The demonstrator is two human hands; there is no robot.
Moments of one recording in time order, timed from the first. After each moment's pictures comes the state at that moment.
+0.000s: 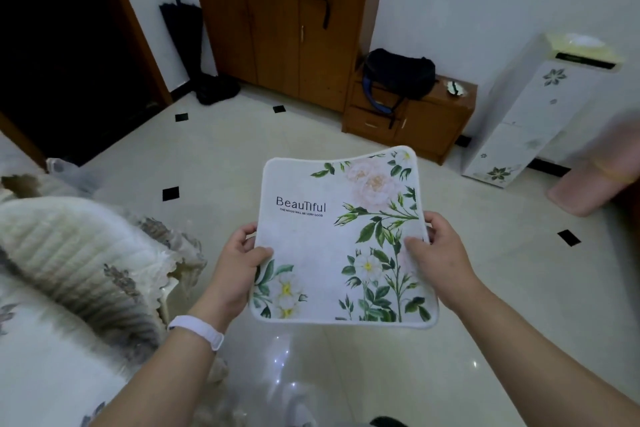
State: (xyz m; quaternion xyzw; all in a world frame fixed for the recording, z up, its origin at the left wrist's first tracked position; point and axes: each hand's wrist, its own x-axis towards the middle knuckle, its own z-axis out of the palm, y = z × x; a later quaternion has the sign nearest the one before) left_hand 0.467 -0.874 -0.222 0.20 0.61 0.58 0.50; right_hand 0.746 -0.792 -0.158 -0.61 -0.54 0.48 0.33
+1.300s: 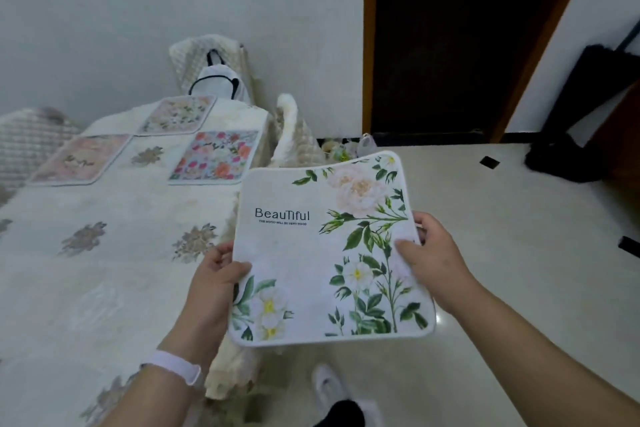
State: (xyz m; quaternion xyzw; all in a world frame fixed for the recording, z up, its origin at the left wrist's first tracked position) left_hand 0.256 -0.812 -0.172 -0.21 0.64 0.74 0.01; right_hand 0.248 -0.508 -0.154 -0.16 -0.75 0.64 -0.05
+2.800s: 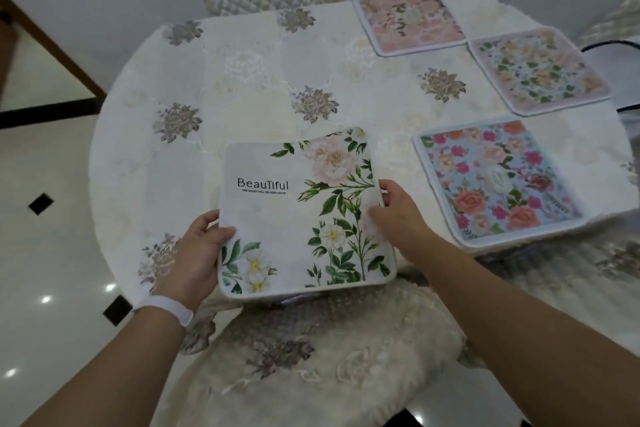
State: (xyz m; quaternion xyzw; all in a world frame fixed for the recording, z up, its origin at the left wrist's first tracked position) left_hand 0.220 -1.002 -0.274 -0.62 0.30 0.62 -0.36; right_hand -0.082 -0.953 -0.260 0.33 -0.75 0.35 -0.46
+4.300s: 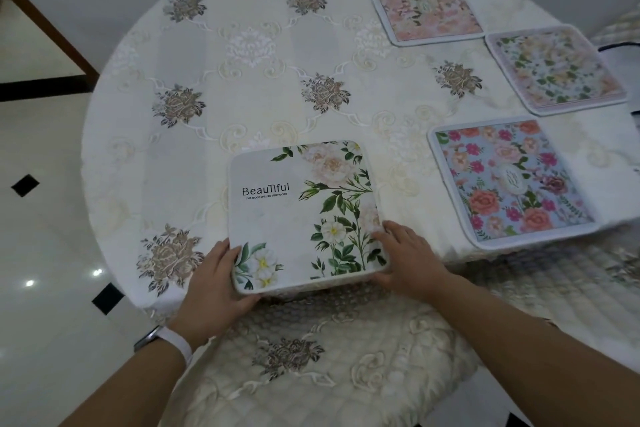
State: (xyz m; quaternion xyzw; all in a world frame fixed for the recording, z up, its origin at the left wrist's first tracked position) left_hand 0.276 -0.957 -0.358 -0.57 0.78 0.26 -0.02; right_hand -0.092 -0.905 -0.340 0.67 -0.70 -0.06 -0.25
